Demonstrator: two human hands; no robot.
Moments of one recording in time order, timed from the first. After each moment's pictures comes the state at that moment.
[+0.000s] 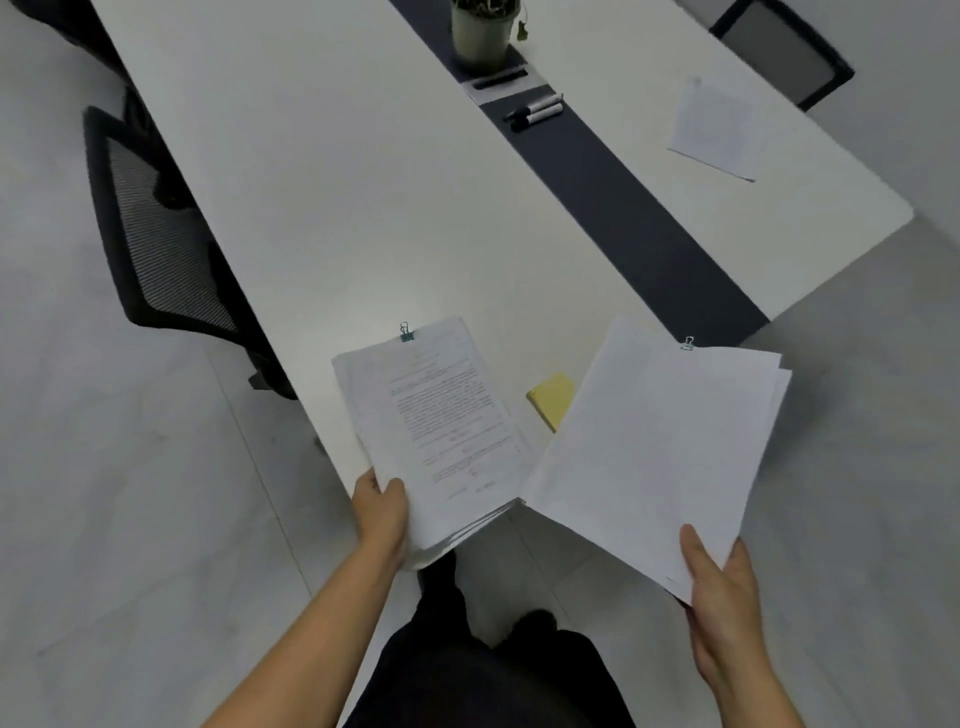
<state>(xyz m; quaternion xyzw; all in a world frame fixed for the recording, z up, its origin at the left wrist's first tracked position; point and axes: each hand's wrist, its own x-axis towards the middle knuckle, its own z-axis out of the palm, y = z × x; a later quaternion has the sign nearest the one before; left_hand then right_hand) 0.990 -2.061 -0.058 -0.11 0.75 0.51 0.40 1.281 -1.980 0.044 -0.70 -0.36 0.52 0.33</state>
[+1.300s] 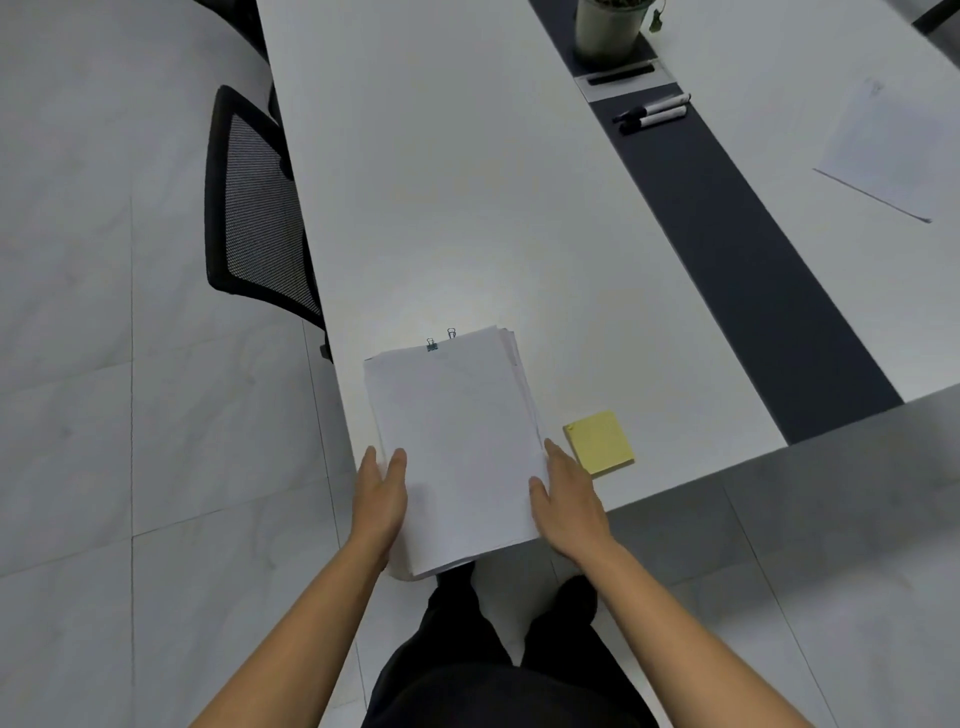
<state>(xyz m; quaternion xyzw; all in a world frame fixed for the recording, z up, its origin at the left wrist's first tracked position) 0.984 -2.048 -0.063 -0.09 0.81 0.45 0.37 1.144 -1.884 -0.063 -0.43 -0.80 0.41 -0.11</state>
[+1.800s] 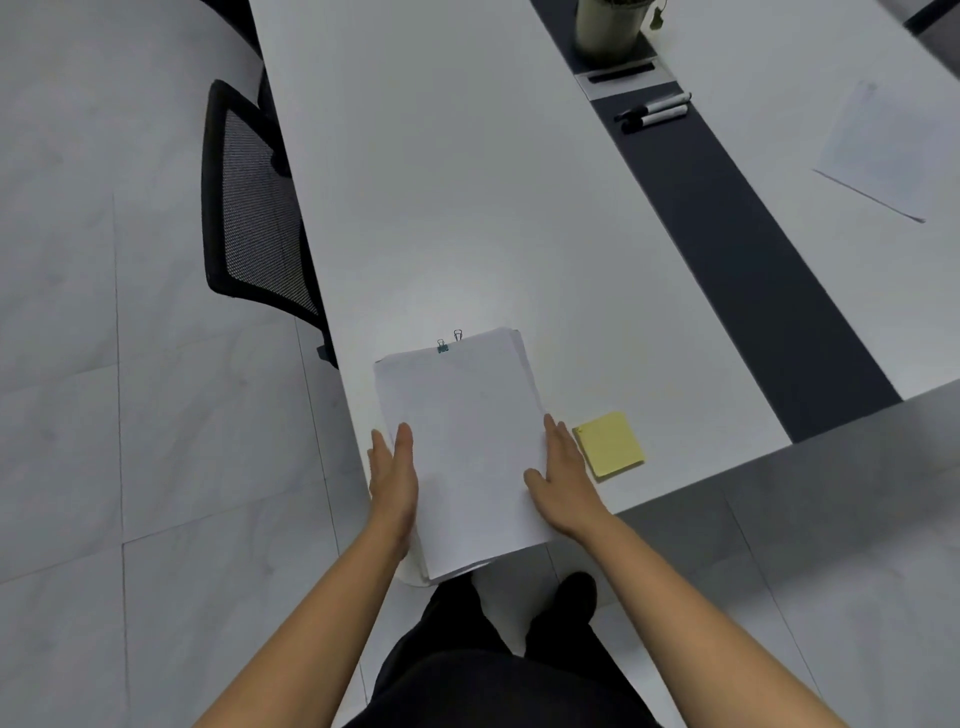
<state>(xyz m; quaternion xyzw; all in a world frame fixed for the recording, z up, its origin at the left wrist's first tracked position) 0.967 -2.031 -0.051 -0.12 0.75 0.51 0.40 1.114 -1.878 -0.064 -0.42 -0.76 0.48 -0.13</state>
